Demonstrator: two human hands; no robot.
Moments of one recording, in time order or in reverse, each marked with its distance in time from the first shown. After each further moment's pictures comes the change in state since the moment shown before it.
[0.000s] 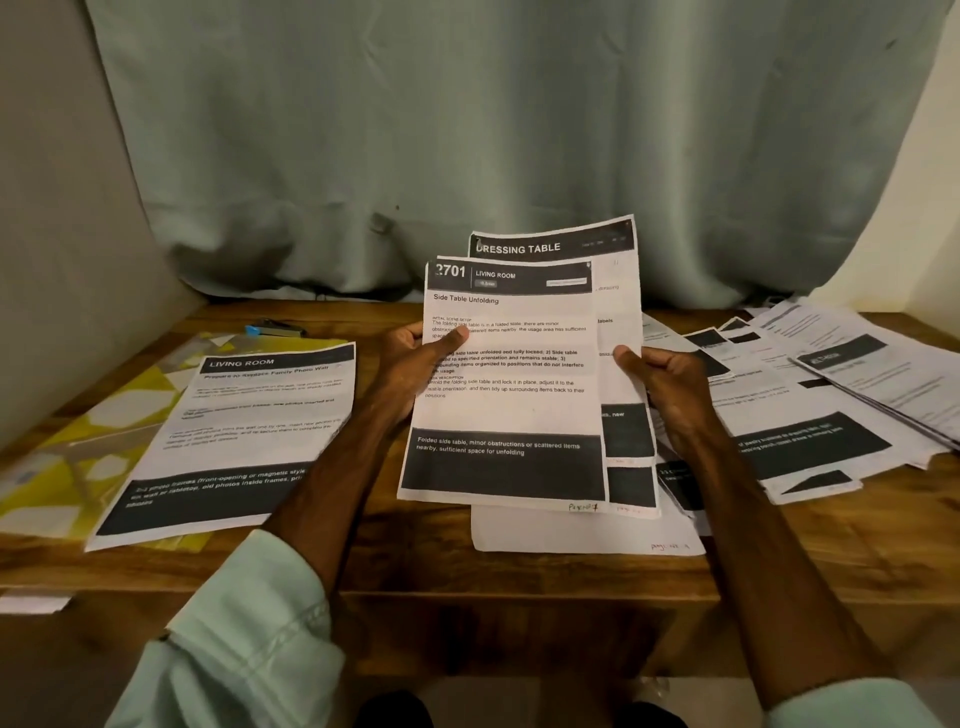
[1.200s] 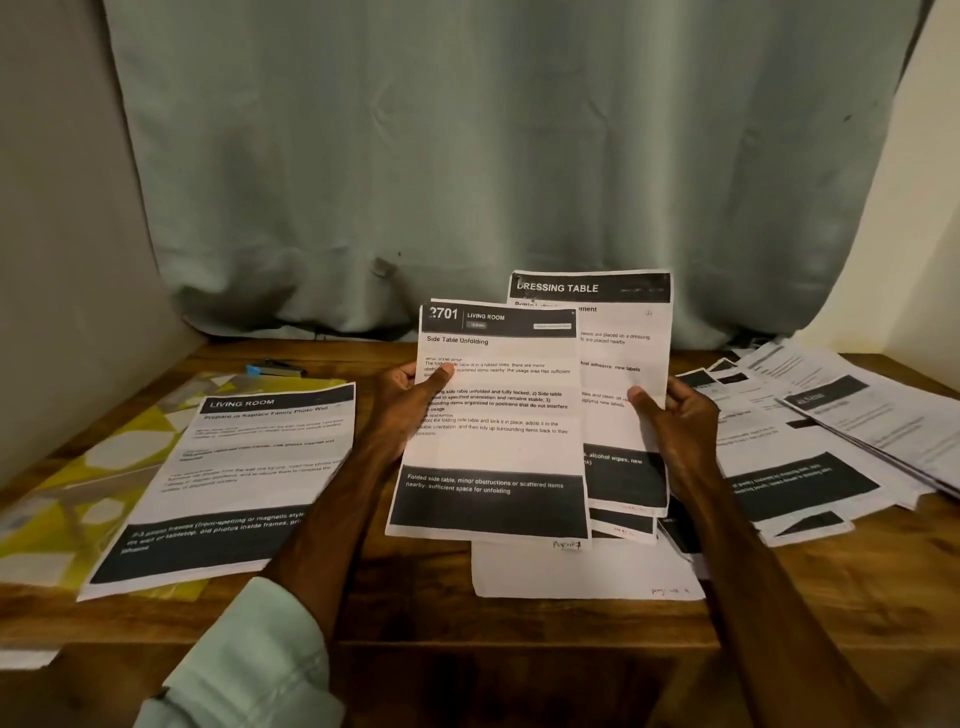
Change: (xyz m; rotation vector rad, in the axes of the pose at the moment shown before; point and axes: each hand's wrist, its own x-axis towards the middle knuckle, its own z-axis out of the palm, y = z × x) left_hand 0.007 0.000 -0.010 0.041 -0.013 0.047; right_hand 0.011 0.010 -0.005 -0.061 0.274 -0.120
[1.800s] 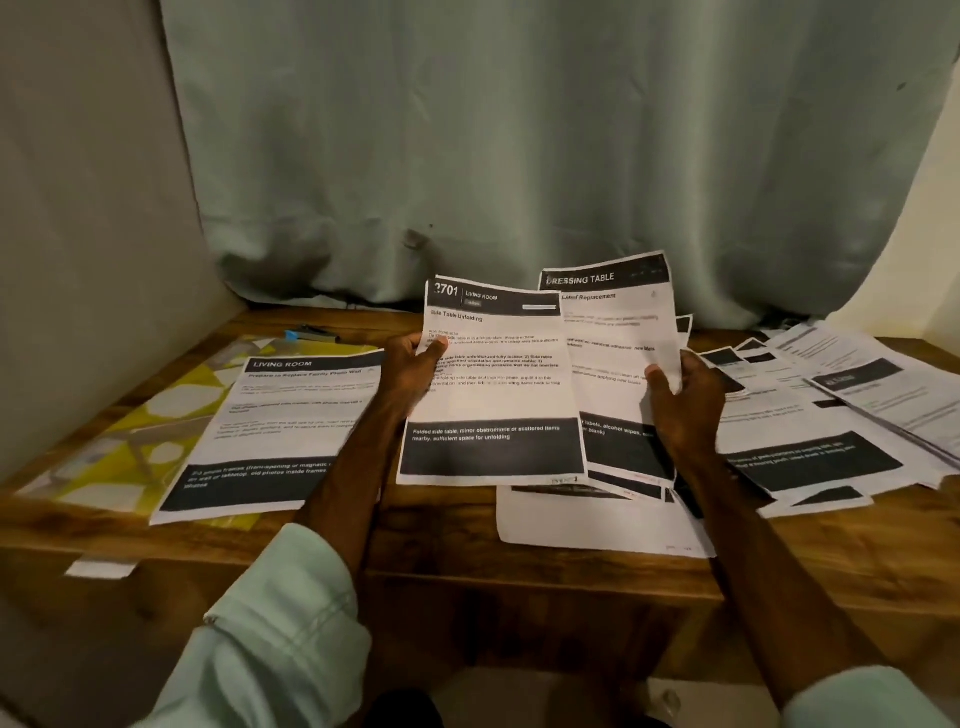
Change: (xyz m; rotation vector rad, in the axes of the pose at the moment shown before) left_hand 0.007 0.000 -0.026 0.231 0.171 0.053; right_hand -0.012 -0.001 0.018 -0.359 0.116 -0.203
